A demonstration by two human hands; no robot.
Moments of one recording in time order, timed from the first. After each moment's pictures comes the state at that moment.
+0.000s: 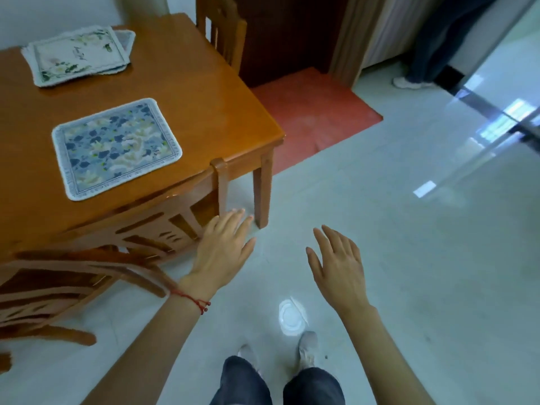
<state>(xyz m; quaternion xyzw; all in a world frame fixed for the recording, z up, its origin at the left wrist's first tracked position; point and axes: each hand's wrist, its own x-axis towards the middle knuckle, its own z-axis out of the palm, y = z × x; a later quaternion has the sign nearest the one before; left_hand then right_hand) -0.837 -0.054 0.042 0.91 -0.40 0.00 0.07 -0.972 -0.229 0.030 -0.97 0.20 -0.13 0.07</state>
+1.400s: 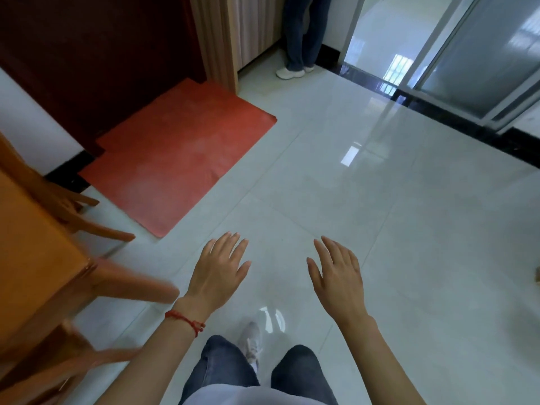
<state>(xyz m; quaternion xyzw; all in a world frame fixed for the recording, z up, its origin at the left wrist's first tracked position) -0.774 -0.519 -0.006 0.82 -0.56 -0.09 0.05 -0.966 -0.647 0.000 -0.91 0.39 -0.13 0.03</state>
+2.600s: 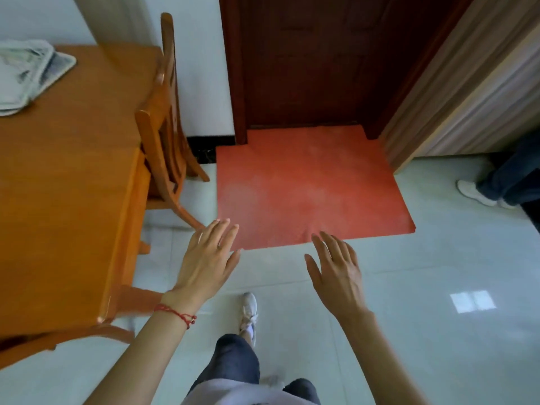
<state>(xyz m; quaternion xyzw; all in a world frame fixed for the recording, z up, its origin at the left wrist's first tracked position) -0.477 -0.608 0.007 0.98 -0.16 -0.05 0.07 -0.517 -0.851 -0.002 -0.98 -0.06 -0.16 0.10</state>
